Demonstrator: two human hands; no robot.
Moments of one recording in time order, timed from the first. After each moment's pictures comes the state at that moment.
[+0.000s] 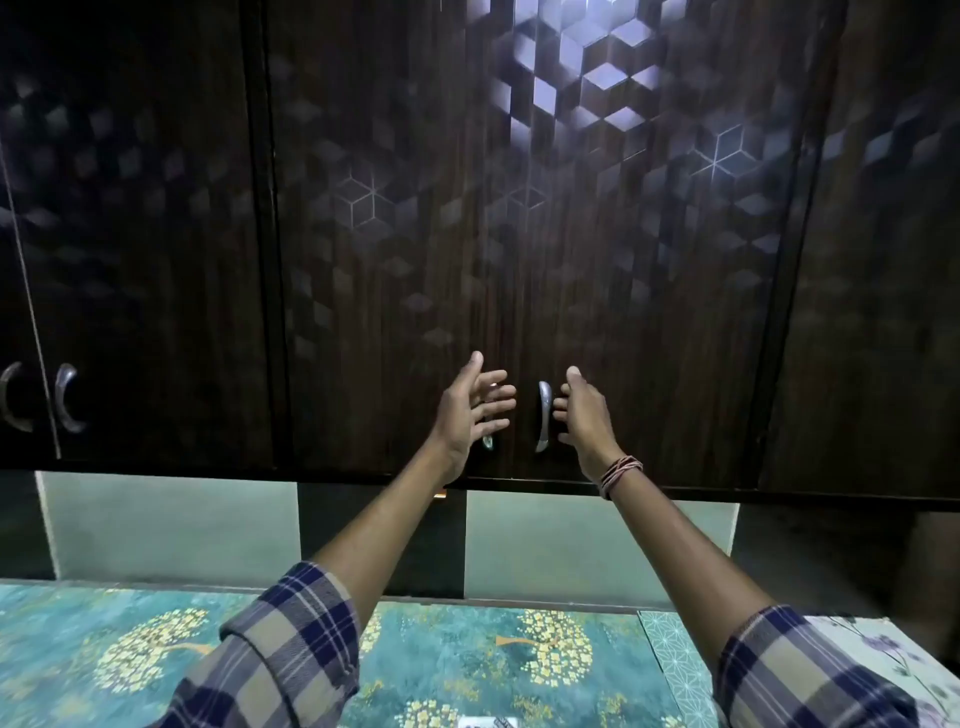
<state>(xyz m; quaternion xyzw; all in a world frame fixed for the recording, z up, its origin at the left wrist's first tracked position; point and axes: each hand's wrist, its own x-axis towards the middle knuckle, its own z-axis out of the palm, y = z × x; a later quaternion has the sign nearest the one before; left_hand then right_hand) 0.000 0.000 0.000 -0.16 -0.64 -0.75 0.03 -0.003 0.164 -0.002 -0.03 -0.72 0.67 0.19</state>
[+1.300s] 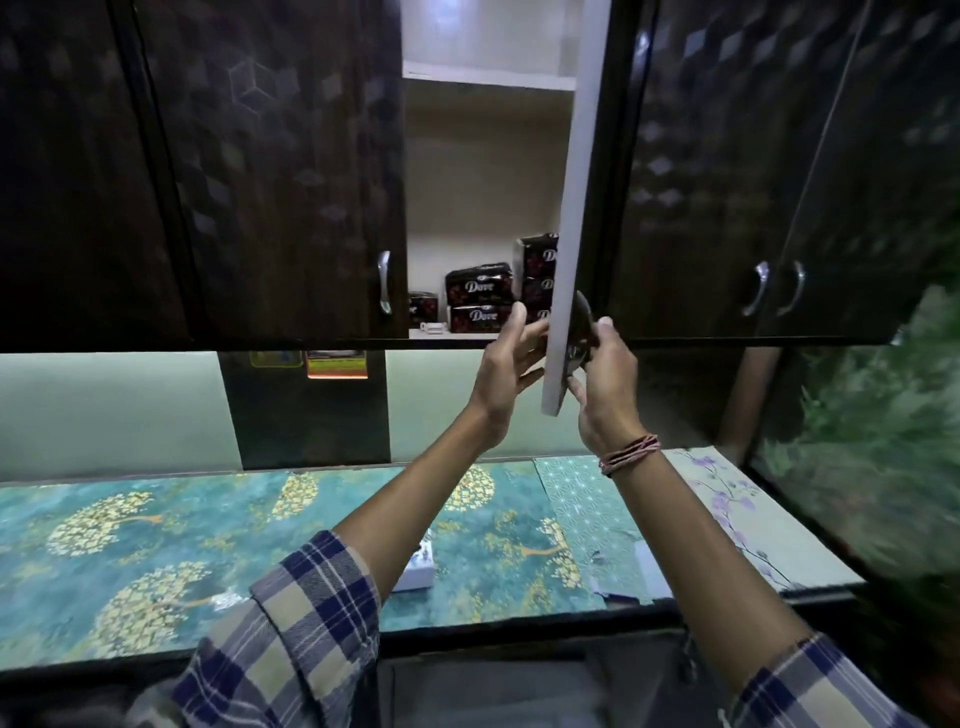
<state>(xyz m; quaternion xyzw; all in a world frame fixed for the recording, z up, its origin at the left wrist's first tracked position) 0.219 0.155 -0.063 -0.27 -0.59 -0.76 -0.07 0.256 0.262 -0.054 -0.09 -0.57 0.77 0.28</state>
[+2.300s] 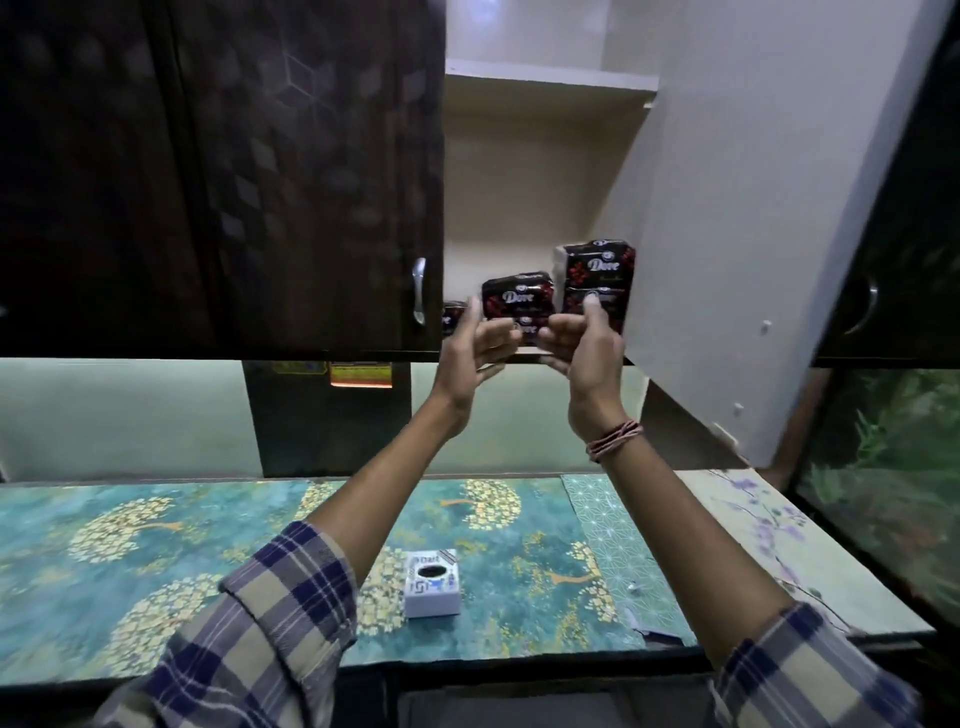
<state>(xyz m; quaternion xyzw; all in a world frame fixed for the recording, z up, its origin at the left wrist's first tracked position) 0.123 0.079 -0.061 -0.18 -0.61 -0.77 -0.01 0.168 0.206 -0.041 -0.05 -0.59 0.75 0.30</state>
